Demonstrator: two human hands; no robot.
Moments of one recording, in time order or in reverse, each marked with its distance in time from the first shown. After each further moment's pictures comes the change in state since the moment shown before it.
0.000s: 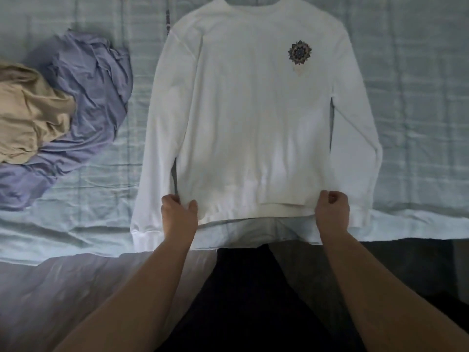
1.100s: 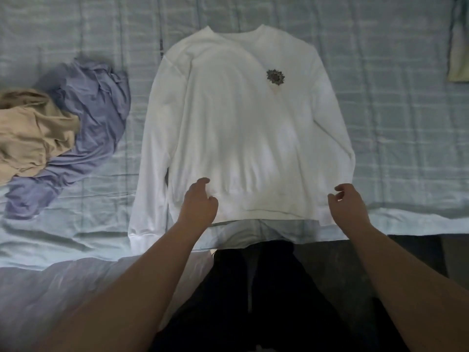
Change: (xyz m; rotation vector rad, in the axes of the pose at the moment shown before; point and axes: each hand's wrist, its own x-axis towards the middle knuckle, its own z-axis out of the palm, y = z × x) left_hand -0.045 0.078 0.004 0.178 -0.266 0.355; right_hand 0.034 -0.007 -0.095 -0.306 -0.140 -0.263
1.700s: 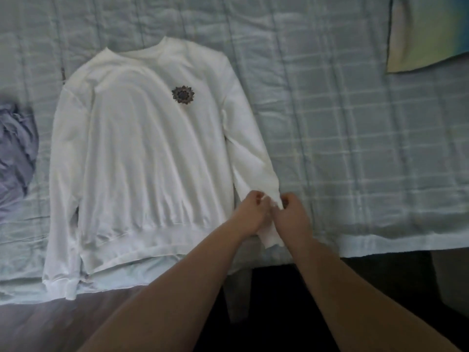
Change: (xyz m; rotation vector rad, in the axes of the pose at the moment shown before) left_hand 0.021 0.264 0.257 -0.213 -0.412 -0.106; right_hand 0.109 0.059 -0.059 0.249 -0.168 0.079
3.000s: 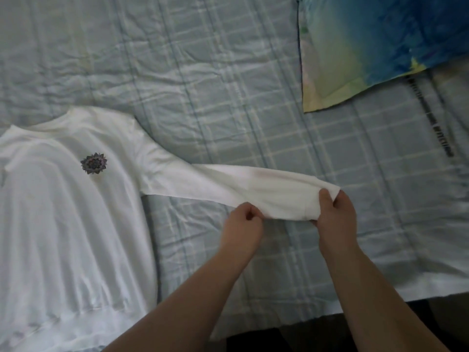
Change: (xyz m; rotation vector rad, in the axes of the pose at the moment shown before) left_hand 0.076 0.160 0.137 0.027 0.229 0.133; right_hand 0.177 0.065 -0.213 0.737 0.376 0.055
